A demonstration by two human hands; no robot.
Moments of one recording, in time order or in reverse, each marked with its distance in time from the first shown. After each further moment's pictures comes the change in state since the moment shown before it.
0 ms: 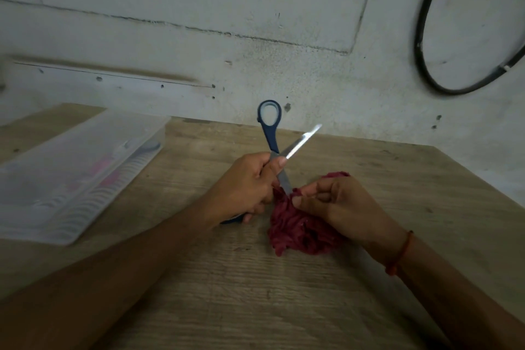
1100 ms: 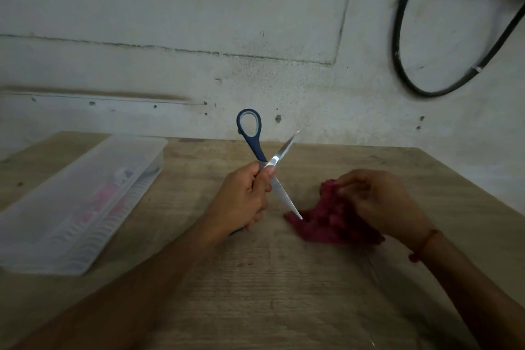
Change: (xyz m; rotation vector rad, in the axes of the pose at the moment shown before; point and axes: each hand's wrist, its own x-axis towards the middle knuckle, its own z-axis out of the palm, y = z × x) left_hand -0.002 0.006 -0.005 -0.057 0.083 0.055; right_hand -0.008 -0.001 -0.059 -0.612 0.294 -0.150
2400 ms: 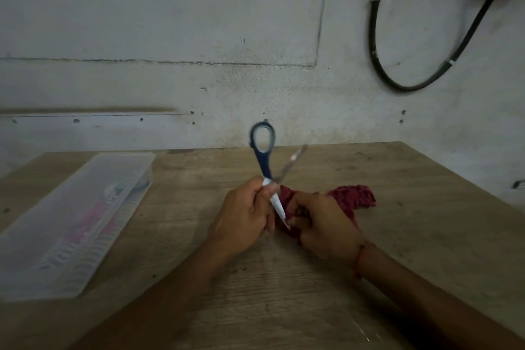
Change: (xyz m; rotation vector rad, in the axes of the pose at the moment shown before) left_hand -0.010 0.002 0.015 0.148 0.001 0.147; right_hand -0.014 -0.027 0.053 0.127 -0.115 -0.119
